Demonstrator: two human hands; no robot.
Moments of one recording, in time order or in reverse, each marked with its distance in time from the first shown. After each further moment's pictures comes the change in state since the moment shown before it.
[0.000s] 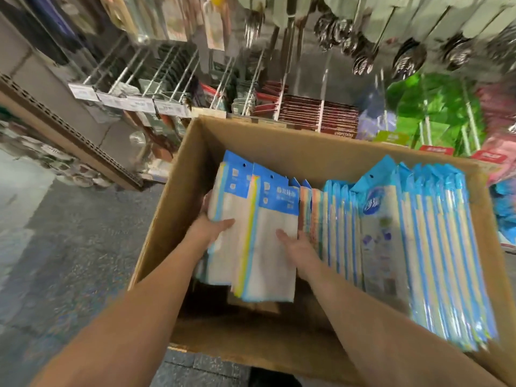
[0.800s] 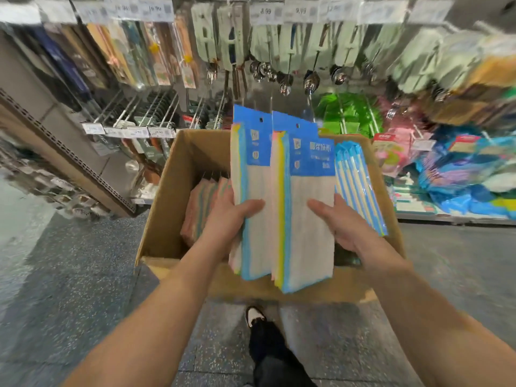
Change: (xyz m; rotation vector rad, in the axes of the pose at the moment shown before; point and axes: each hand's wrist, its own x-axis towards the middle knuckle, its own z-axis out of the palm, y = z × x) left_hand -0.284 0.041 0.025 -0.254 -0.334 0.464; right_hand -0.210 0.001 -0.152 0.128 -0.108 -0.407
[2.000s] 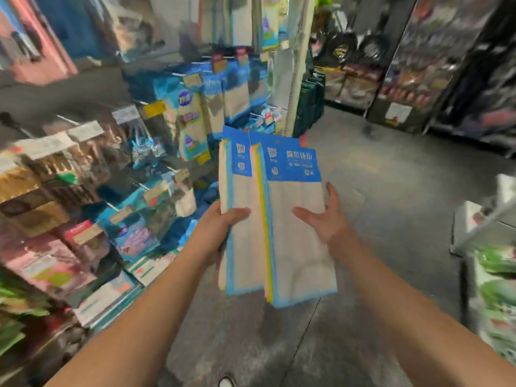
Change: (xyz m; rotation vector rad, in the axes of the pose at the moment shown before) left_hand -0.114 0.053 0.914 0.185 -0.892 0.072; right_hand -0.469 0.036 -0.747 0.165 1.195 -0.232
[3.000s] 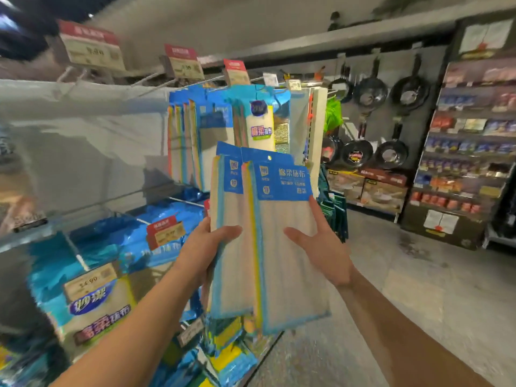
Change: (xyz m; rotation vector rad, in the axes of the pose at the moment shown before) left_hand 0.643 0.276 0.116 0.044 0.137 0.297; right_hand 0.676 -0.219 -0.038 -0.099 -0.048 -0.462
